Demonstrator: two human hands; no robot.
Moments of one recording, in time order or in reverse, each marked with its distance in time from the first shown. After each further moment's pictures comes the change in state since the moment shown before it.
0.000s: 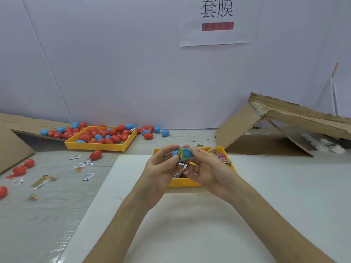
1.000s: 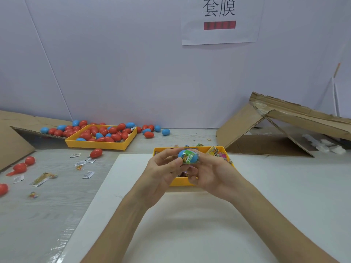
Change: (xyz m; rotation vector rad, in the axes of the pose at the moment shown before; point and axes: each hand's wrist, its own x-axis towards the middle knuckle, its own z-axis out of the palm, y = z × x) left_hand 0.000 0.001 -0.002 0.051 -0.014 -0.056; right_hand -0.001 -0.001 -0.008 0.073 -0.122 0.110
